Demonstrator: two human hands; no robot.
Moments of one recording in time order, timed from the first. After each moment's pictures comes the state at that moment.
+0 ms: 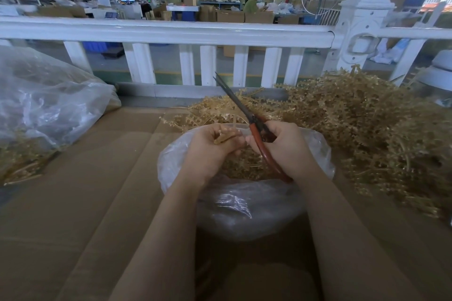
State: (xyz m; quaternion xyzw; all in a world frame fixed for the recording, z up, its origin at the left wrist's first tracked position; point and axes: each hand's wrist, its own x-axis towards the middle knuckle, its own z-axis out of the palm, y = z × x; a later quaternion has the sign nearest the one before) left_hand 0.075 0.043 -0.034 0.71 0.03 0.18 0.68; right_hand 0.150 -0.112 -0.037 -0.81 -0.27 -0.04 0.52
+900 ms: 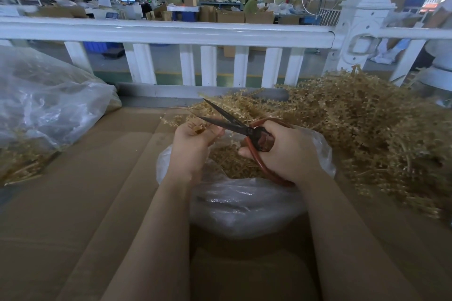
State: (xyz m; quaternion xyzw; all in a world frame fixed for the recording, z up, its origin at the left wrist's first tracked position) left_hand 0.073 0.061 -0.032 0.61 0.04 0.26 0.75; right_hand 0.141 -0.119 -0.031 -0.88 -0.32 -0.17 0.29
